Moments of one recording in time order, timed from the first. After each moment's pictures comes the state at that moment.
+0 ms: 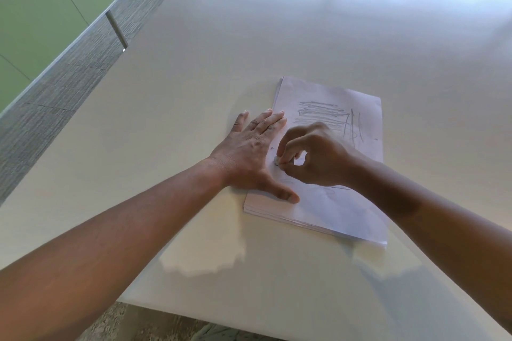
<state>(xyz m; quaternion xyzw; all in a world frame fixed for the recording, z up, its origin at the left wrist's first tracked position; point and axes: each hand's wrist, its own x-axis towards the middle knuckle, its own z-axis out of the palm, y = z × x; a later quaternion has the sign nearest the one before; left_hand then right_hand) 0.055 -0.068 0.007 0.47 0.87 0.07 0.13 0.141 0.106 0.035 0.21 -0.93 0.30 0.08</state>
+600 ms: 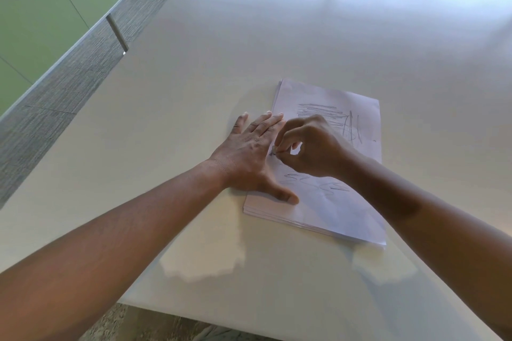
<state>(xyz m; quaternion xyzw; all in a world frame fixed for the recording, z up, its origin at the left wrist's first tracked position) 0.056 -0.066 0.007 0.47 0.87 0.07 0.13 0.126 0.106 0.030 0.18 -0.93 0.31 0.12</state>
